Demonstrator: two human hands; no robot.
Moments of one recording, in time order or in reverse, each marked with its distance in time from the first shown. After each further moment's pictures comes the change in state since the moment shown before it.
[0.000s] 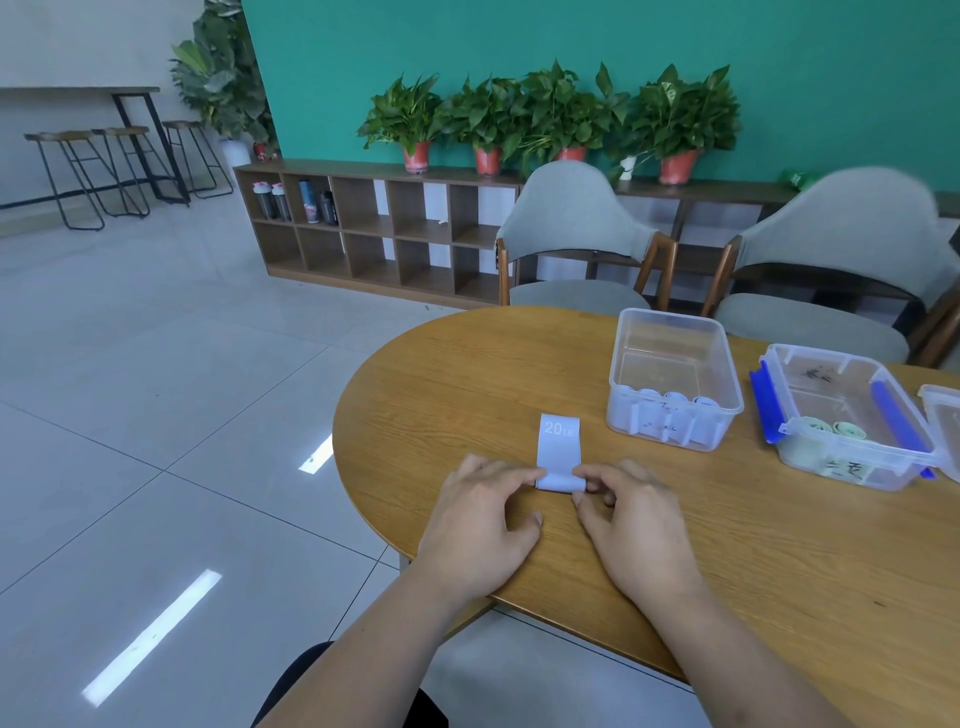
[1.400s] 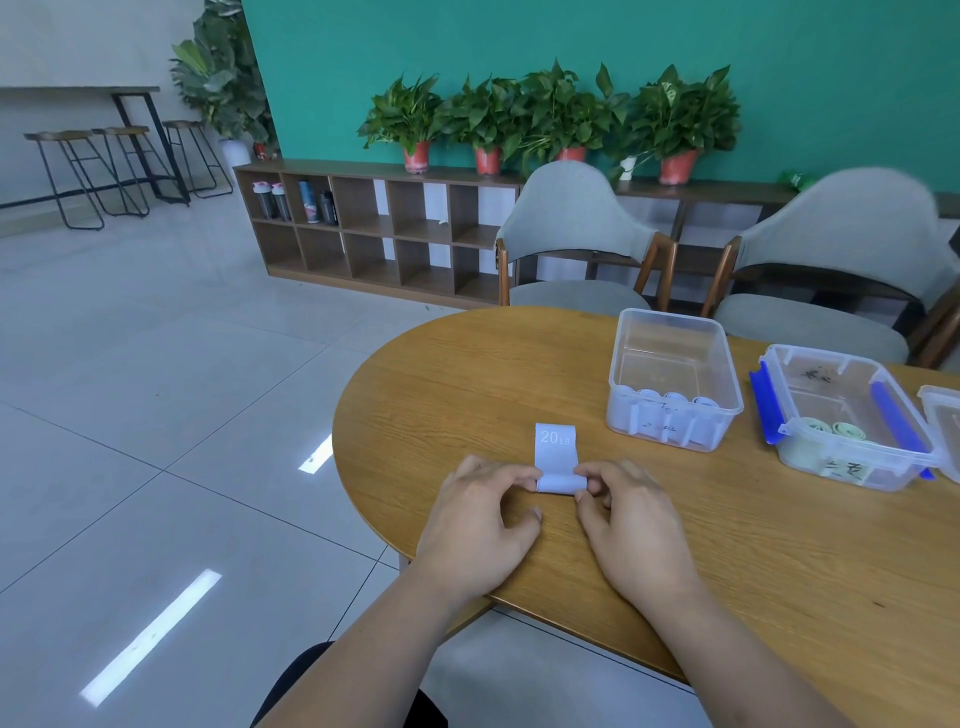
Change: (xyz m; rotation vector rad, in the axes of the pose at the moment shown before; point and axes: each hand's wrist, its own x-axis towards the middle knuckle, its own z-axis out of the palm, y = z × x) left_hand 0.001 -0.002 0.002 -0.095 0.058 -0.051; right_hand 0.000 -0.001 0.003 -0.015 -0.015 0.018
